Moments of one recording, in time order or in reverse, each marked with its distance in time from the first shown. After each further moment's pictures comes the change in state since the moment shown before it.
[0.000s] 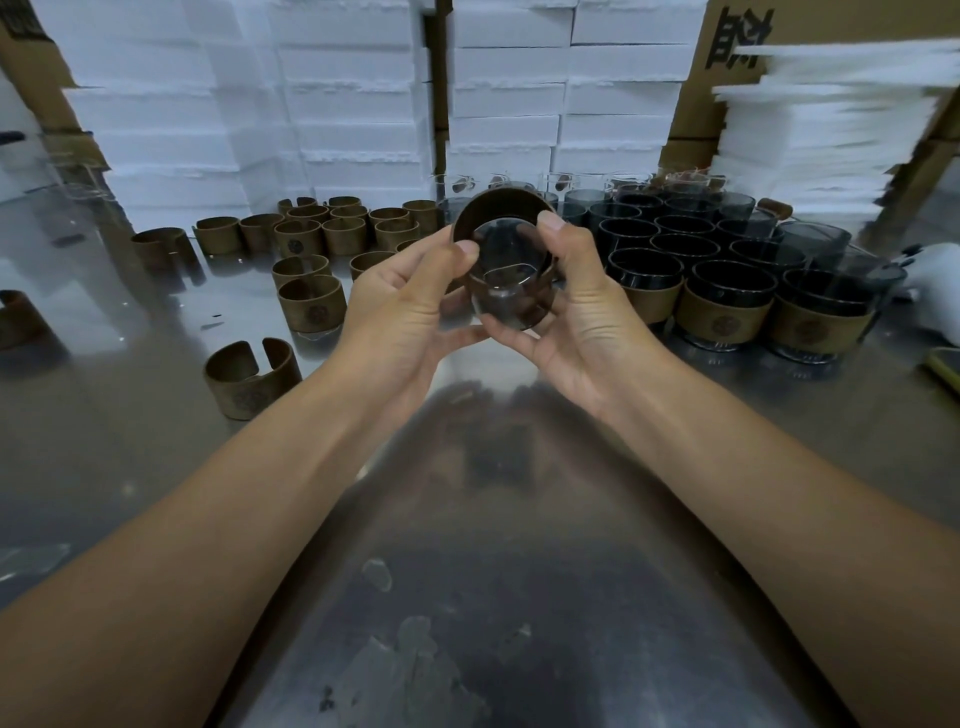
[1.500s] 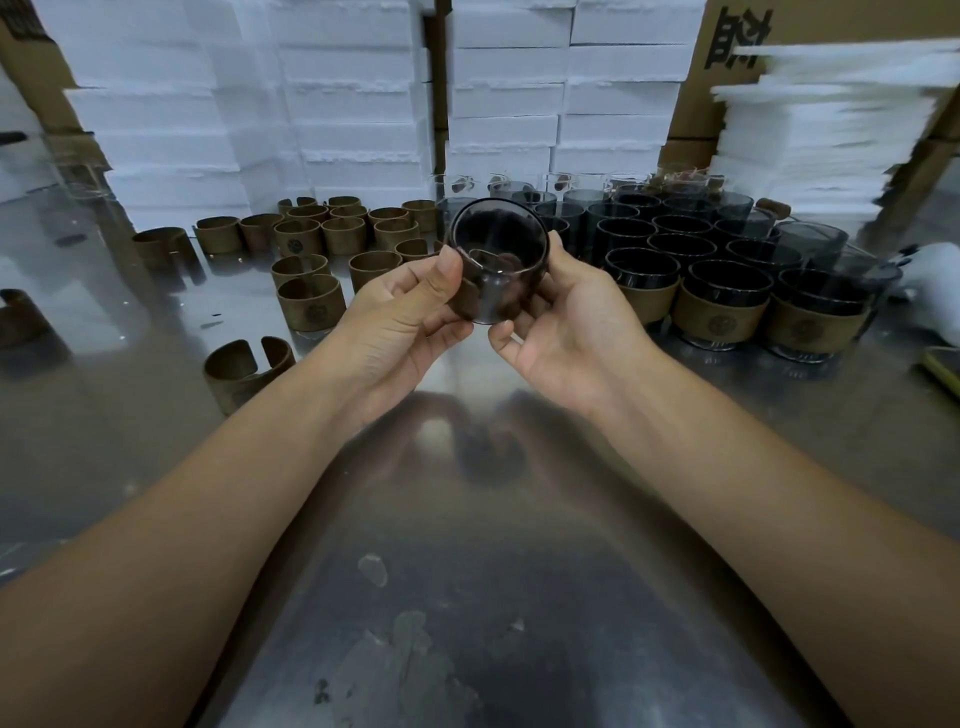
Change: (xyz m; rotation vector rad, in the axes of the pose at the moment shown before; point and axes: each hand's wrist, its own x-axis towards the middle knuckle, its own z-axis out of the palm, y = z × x) left_hand 0.003 0.002 -0.013 -0.087 -0.077 -0.197; right_hand -0.007 -0.006 0.017 0.146 0.165 0.266
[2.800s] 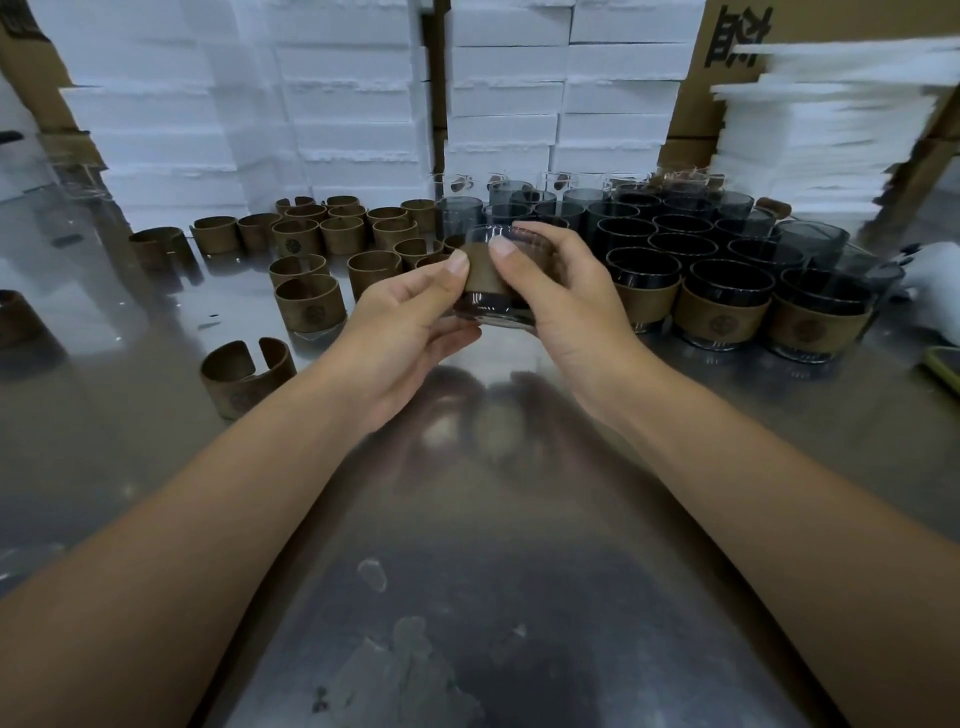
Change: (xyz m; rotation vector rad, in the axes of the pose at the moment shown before) left_hand 0.005 -0.008 0.000 0.196 0.034 0.011; right_hand 0.006 0.004 -0.008 -0.602 0.021 -0.476
